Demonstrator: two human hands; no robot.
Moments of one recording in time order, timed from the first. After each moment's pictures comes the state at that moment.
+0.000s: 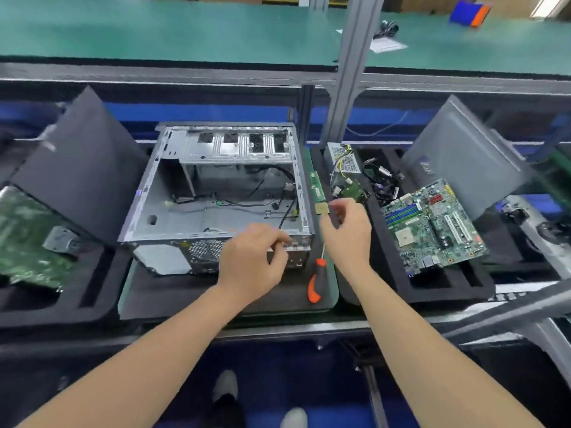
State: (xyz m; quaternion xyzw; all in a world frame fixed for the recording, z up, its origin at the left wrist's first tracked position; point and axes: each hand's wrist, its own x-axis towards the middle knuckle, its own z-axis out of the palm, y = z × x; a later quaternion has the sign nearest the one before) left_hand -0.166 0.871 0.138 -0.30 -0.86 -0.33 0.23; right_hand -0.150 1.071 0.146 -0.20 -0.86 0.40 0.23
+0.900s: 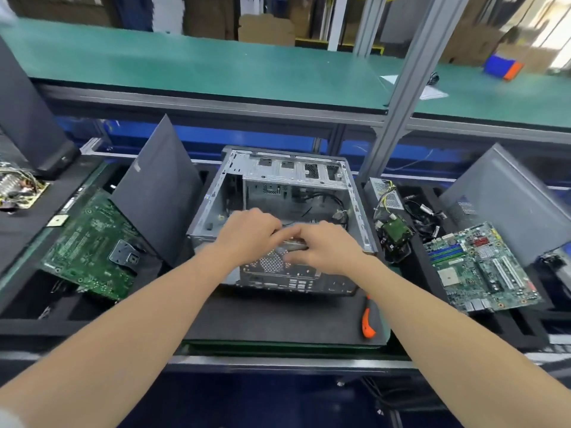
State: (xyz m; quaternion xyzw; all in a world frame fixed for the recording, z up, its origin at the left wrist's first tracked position) left_hand -0.291 0.758 0.190 -0.32 -0.94 -0.07 0.09; right_hand -0.241 0.953 0.193 0.15 -0.98 0.11 -0.03
